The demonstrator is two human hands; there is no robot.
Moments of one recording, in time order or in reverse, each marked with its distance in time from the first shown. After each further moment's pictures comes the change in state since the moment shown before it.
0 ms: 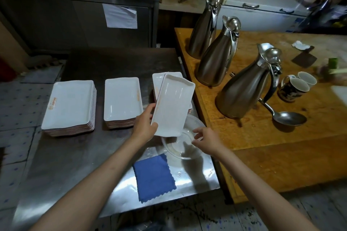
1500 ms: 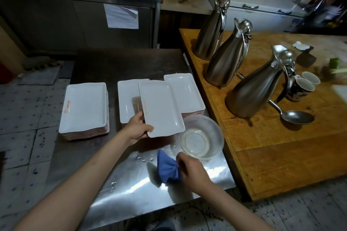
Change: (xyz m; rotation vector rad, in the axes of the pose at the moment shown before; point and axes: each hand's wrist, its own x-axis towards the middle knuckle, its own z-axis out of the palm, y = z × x) left_hand 0.016 -0.042 -0.071 -0.630 -0.254 -0.402; right_hand -0.064 -0.061 0.100 -0.001 -0.022 -0.268
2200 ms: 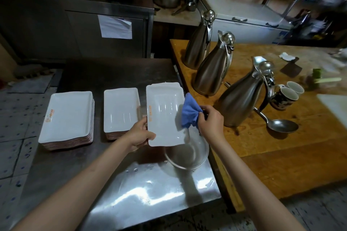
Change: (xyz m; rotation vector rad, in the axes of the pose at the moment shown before) left_hand 0.008 0.005 0.052 0.123 -0.123 0.027; right_hand 0.075 0.014 -0.141 0.075 0.640 0.130
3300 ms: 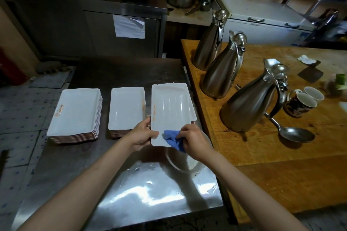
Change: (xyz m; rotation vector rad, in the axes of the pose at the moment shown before) left_hand 0.001 0.000 0.009 -0.138 0.062 -0.015; right_hand -0.022 0.020 0.035 -0.264 -0.516 -0.495
